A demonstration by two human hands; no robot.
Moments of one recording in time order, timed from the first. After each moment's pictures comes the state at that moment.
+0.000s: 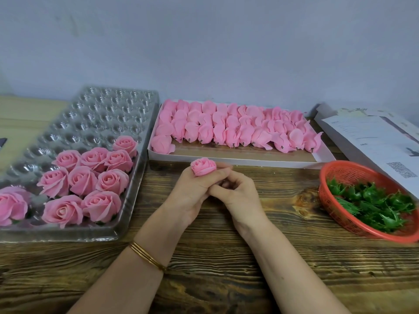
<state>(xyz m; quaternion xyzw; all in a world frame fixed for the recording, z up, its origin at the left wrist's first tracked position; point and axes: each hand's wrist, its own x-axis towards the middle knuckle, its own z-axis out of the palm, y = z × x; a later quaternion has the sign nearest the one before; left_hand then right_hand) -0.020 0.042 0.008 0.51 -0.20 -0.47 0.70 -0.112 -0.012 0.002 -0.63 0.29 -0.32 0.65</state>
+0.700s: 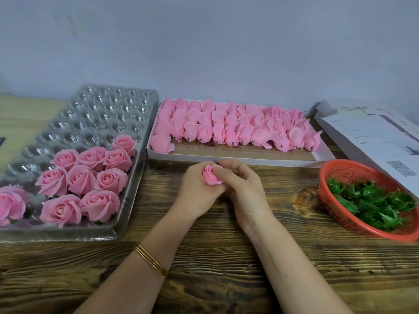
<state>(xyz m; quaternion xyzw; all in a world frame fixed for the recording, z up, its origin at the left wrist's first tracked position) -0.027 0.043 0.008 0.70 -0.36 -0.25 0.57 -0.115 -0.018 0.010 -0.51 0.36 -0.30 0.72</state>
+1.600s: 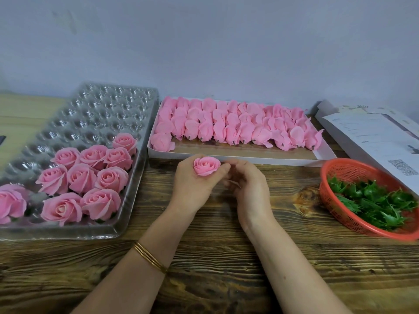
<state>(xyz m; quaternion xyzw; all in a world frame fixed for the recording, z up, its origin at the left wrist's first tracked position) -0.024 0.044 0.012 0.69 -0.30 -0.21 0.62 -0.115 -0.022 0.007 -0.48 0.37 -0.36 0.71</state>
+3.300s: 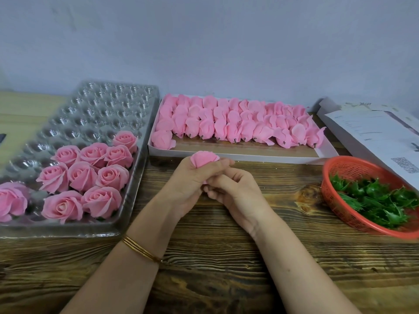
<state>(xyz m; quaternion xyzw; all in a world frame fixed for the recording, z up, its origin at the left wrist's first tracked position) -0.009 0.050 0.020 0.51 -0.27 -0.47 0.66 -0.114 -0.017 0.008 -0.53 0.23 -0.22 0.78</state>
